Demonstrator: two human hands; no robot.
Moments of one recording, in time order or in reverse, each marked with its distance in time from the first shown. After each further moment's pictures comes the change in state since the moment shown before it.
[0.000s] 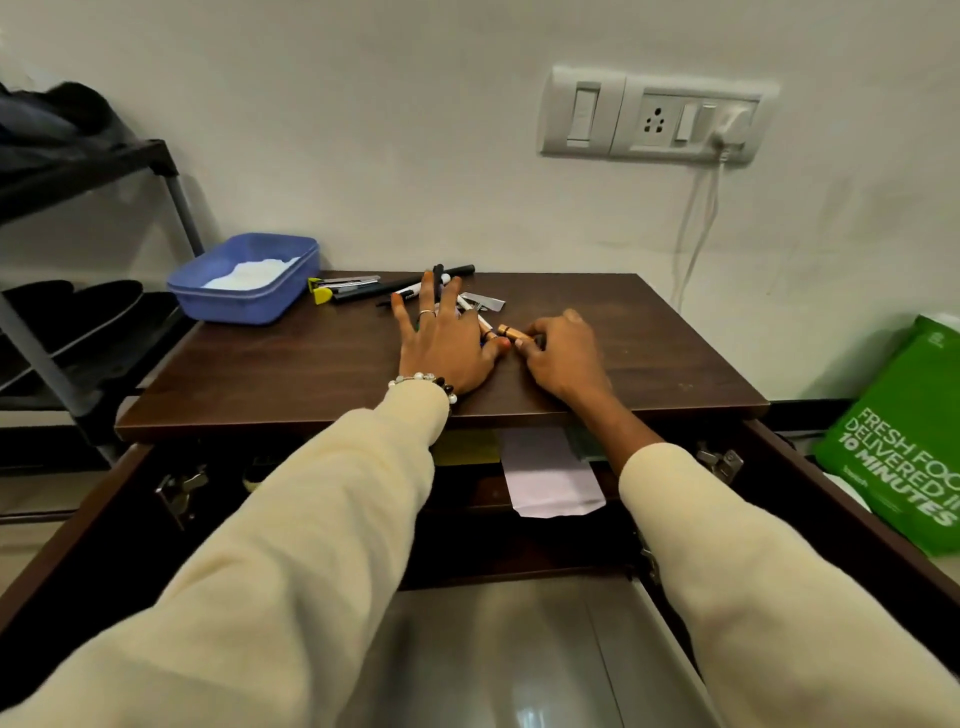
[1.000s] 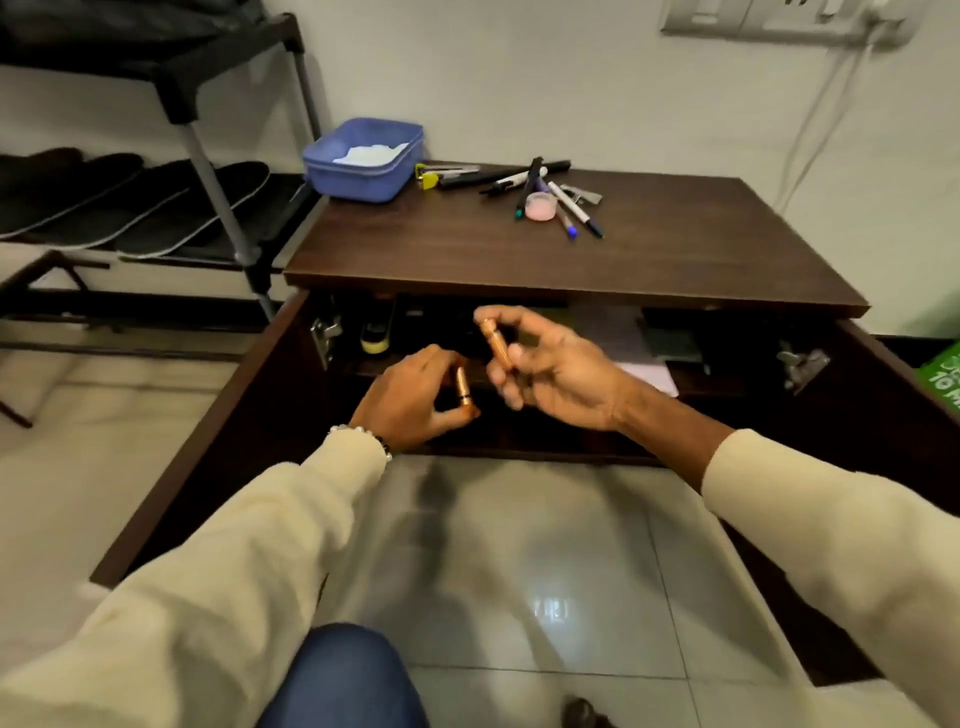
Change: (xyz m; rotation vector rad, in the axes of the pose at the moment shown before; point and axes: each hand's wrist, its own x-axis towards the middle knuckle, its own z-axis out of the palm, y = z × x) left_hand -0.213 -0.125 0.014 -0.293 -0.029 0.191; right_hand -0.154 -0.071 0.026 1.478 -1.039 0.059
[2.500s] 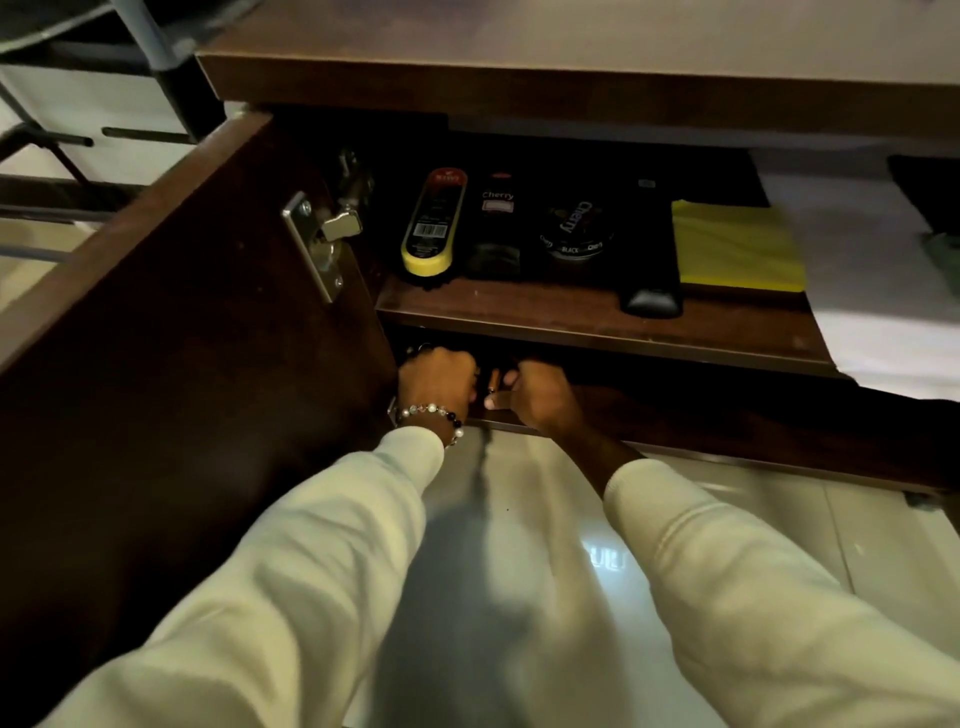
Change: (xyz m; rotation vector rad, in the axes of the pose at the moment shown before) left_hand 0.018 -0.138 0.148 0.500 -0.434 -0.596; right_hand 0.201 0.236 -0.070 -1.033 0.421 0.312
